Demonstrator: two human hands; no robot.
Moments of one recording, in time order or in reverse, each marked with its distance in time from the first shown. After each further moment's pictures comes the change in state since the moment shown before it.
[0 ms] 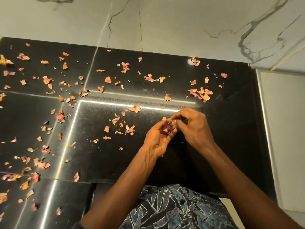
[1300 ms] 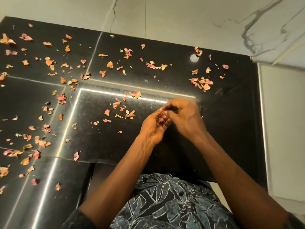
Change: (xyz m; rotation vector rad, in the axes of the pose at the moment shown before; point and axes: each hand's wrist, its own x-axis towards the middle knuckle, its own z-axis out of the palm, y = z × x) left_hand -0.014 -0.006 -0.011 -0.041 0.041 0.074; right_hand -0.016 -0.027 0.011 0.016 -0.037 -0.064
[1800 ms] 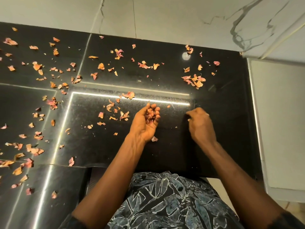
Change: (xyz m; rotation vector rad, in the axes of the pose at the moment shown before) left_hand 0.004 0.019 -0.005 -0.051 -0.064 -0.025; right_hand -0.036 0.092 -0.005 -0.417 0.099 0.197
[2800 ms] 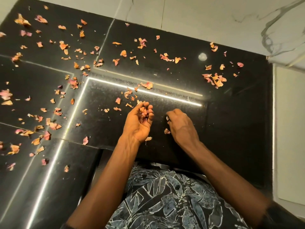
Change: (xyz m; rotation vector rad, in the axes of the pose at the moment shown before) left_hand -0.040 0.025 -0.054 -0.155 0.059 0.144; right_hand -0.018 -0.087 0.036 -0.026 -0.214 -0.327
